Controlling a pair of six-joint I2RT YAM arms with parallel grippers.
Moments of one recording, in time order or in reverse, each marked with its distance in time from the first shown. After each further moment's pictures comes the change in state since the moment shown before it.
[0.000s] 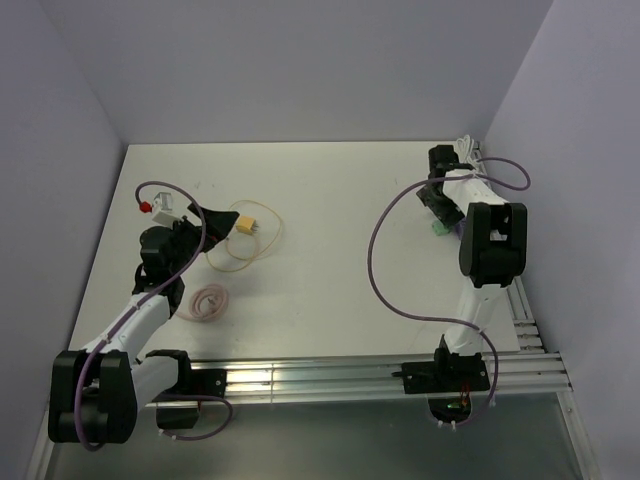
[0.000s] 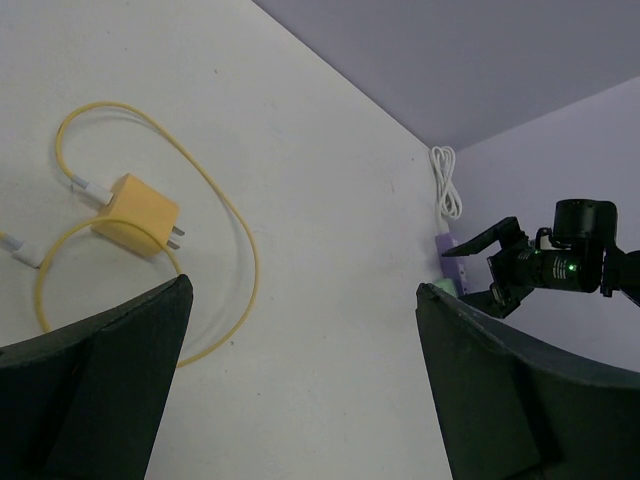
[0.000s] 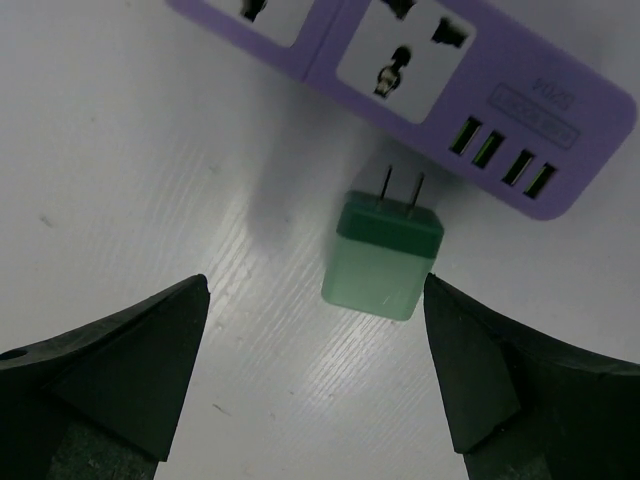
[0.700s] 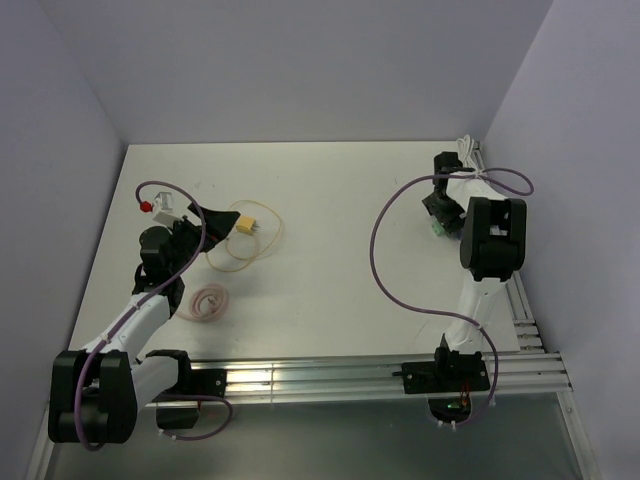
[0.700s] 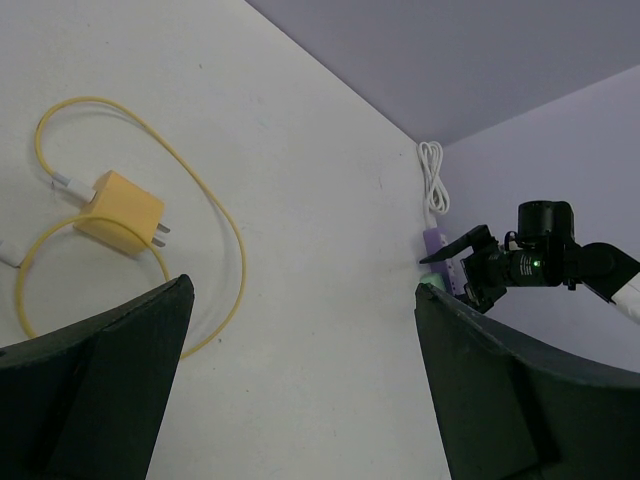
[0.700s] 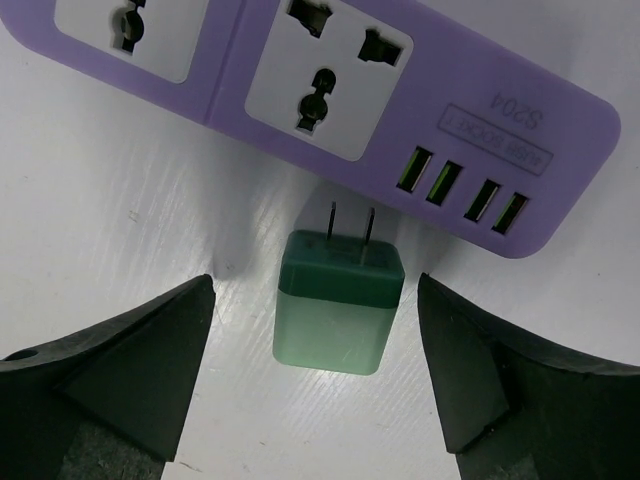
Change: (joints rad) left arm 0.000 0.000 0.000 0.014 0.025 -0.020; right arm -0.056 0.069 -0.001 -0.018 -0.002 0.045
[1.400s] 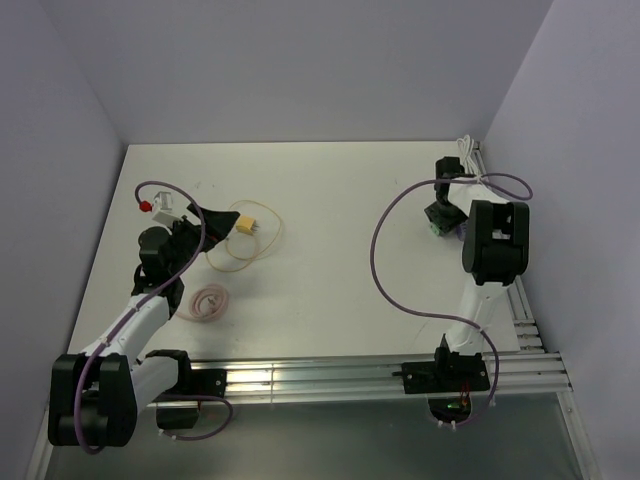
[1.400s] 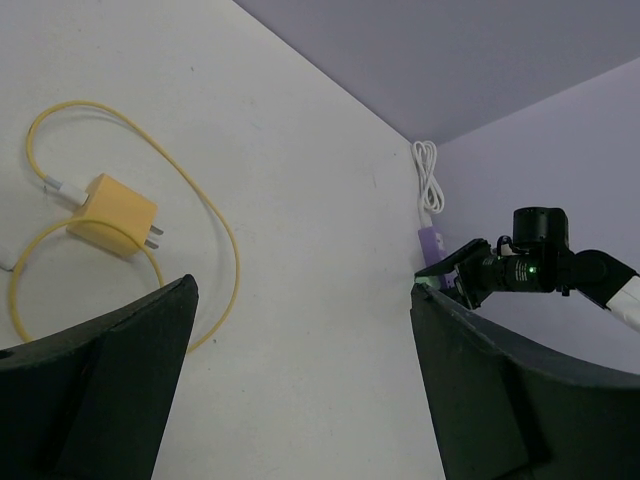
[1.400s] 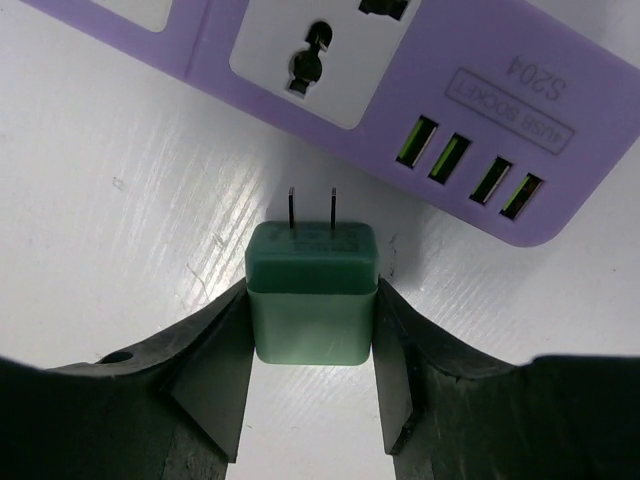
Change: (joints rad) left arm 0.000 -0.016 0.000 -0.002 0.008 0.001; right arm -0.007 -0.031 -0.068 0.048 -0.064 -0.023
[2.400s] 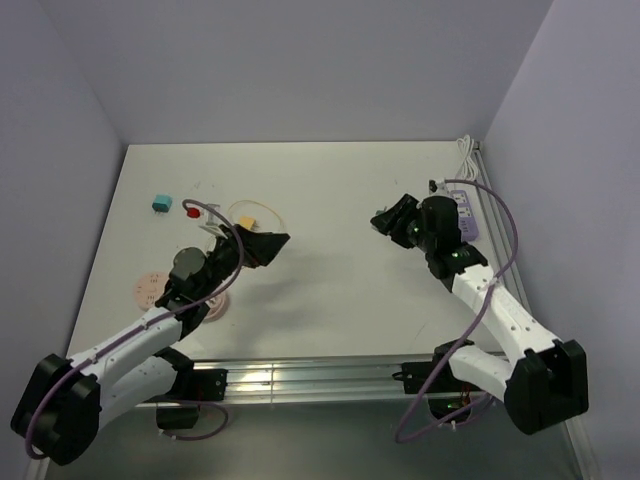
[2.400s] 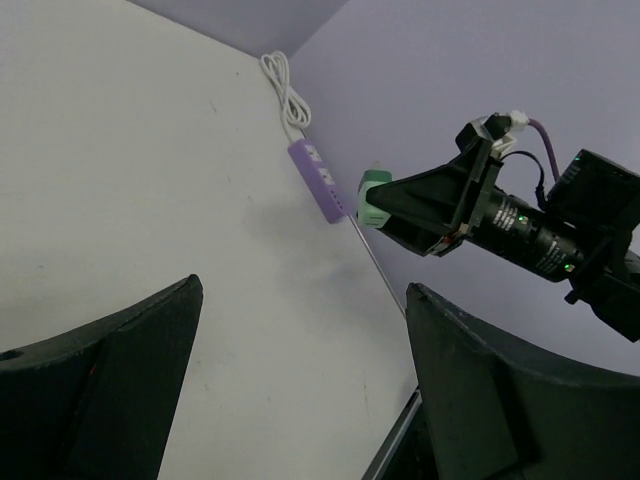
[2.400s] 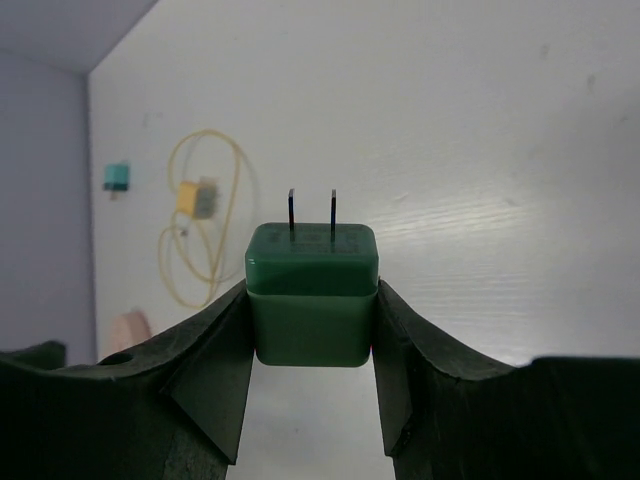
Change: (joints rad) left arm -0.451 -0.109 -0.058 0.146 -0.158 0.006; right arm 0.348 -0.916 -0.650 0.512 -0.437 -0.185
